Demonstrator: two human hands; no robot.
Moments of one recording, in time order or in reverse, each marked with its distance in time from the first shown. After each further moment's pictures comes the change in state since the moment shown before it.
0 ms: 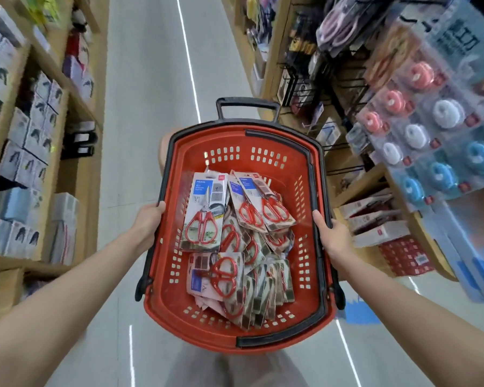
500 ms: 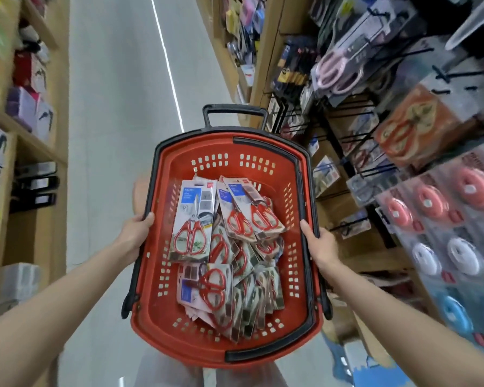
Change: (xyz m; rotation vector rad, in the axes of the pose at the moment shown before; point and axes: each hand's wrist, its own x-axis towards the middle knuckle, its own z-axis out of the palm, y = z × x) left_hand 0.218 0.173 0.057 0.052 -0.021 0.003; right_hand 0.210 -0.146 0.055 0.005 -0.020 0.068
